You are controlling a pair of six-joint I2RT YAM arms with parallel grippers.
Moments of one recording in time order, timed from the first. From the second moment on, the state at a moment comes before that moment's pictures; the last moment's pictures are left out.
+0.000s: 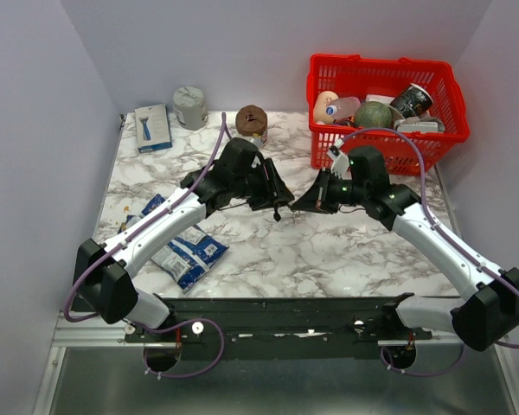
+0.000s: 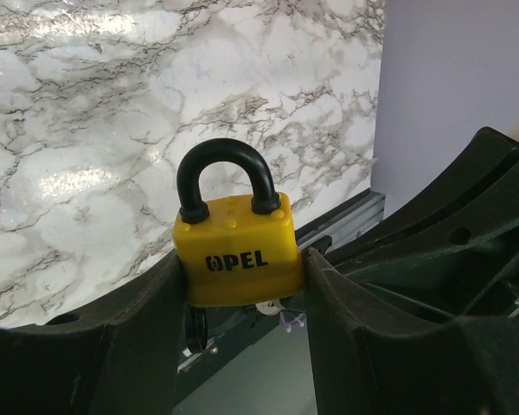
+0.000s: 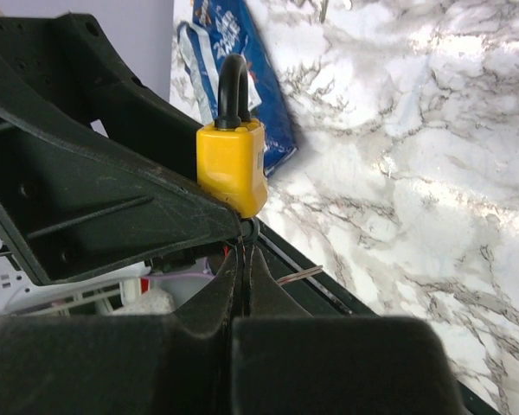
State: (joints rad) left arm -0.69 1.44 1.29 -0.51 0.28 -0.97; right arm 0.49 1.25 1.07 -0.43 -0.53 0.76
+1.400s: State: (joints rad) left arm -0.67 1.26 1.01 -0.45 0.24 -1.69; right arm 0.79 1.11 1.01 -0.41 0.02 0.87
